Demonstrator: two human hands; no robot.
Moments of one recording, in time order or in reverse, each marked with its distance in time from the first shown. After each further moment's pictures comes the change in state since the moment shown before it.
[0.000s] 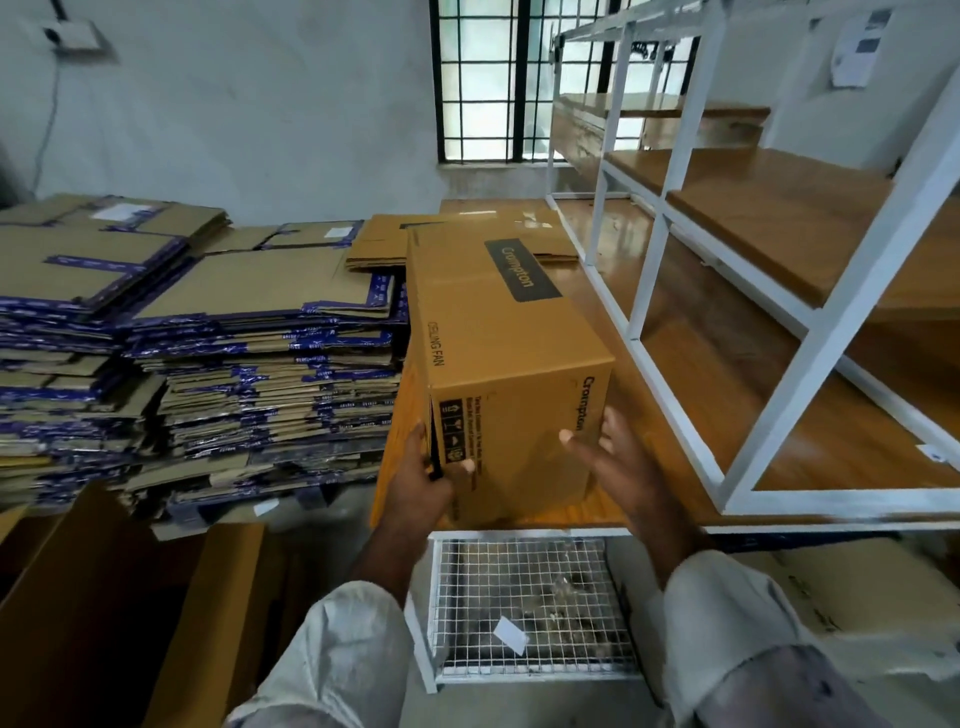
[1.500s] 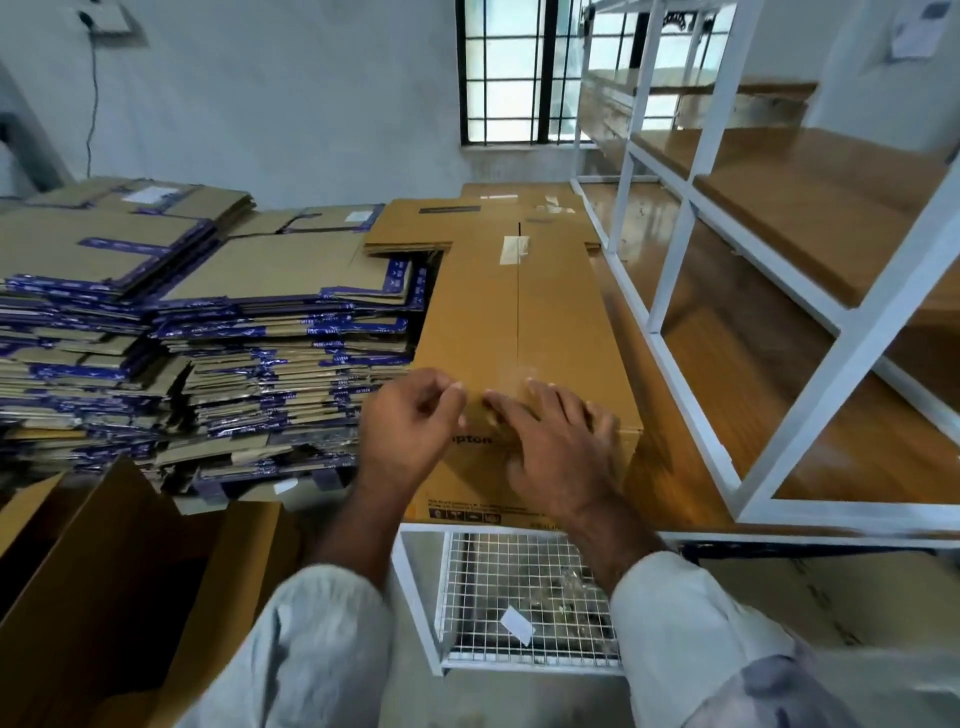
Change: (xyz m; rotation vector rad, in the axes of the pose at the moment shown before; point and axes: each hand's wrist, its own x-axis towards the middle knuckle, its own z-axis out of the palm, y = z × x) left_hand -0.017 0.107 -0.004 0.419 0.135 0.389; right_hand -0.002 -0.035 0.051 -1.175 0.007 -0.480
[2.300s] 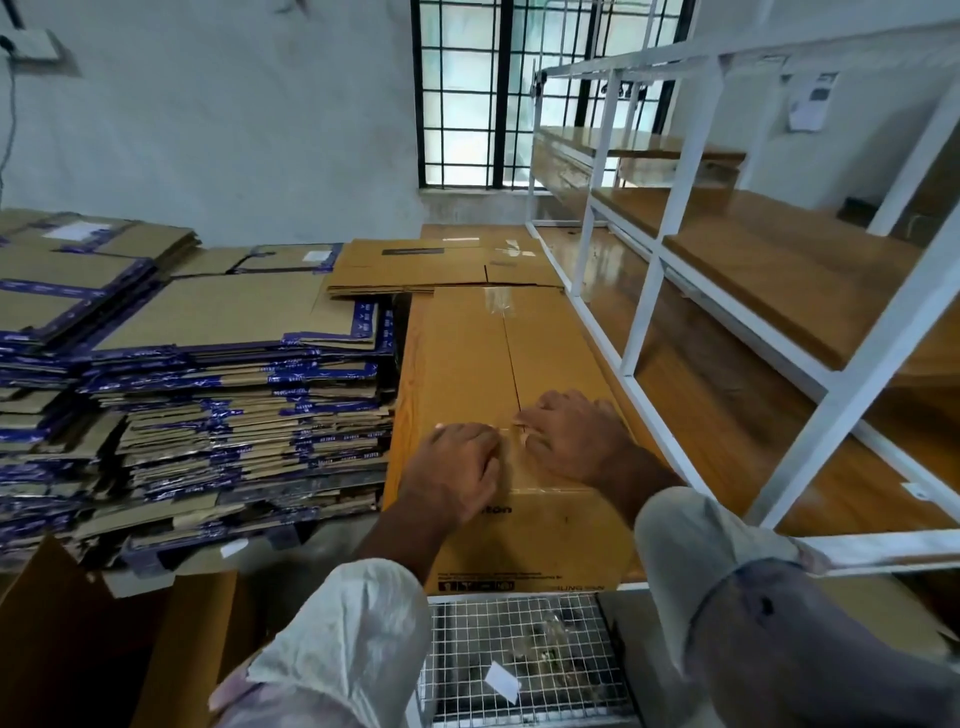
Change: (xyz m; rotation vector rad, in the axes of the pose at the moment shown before) left_hand 0.067 -0.039 0.023 0.616 -0.510 0.341; right_hand 0.097 0.028 -0.024 -0.143 -0.221 -0.053
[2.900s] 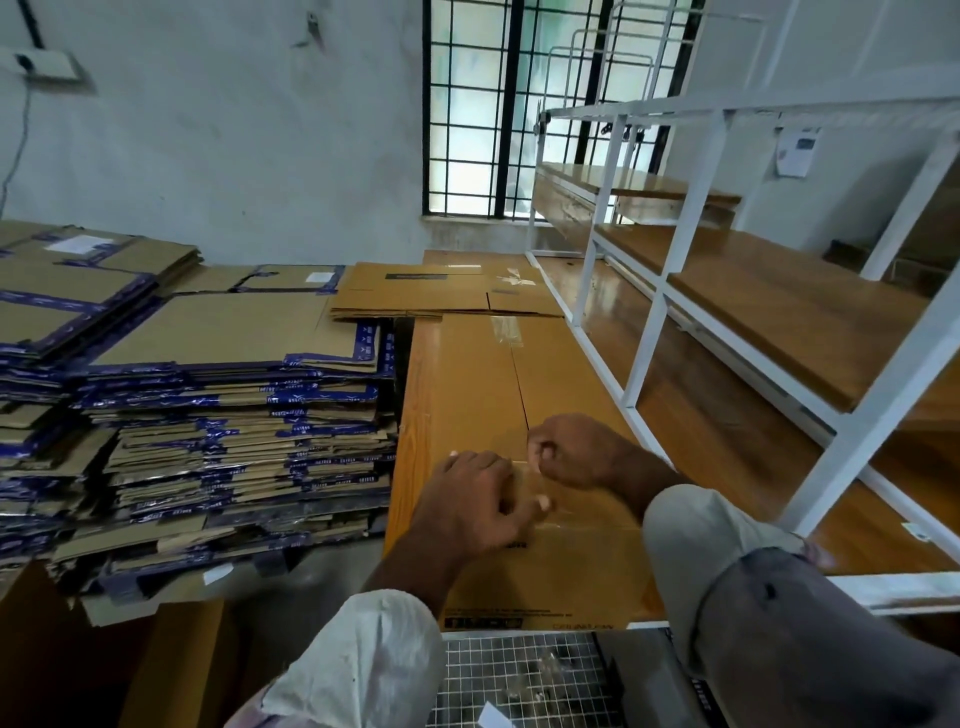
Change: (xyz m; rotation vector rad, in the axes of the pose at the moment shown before) left_hand 0.006 -0.008 0.005 -0.026 0.022 0.019; right_hand 0.034 0.011 -0.011 0.277 -0.075 -0.130
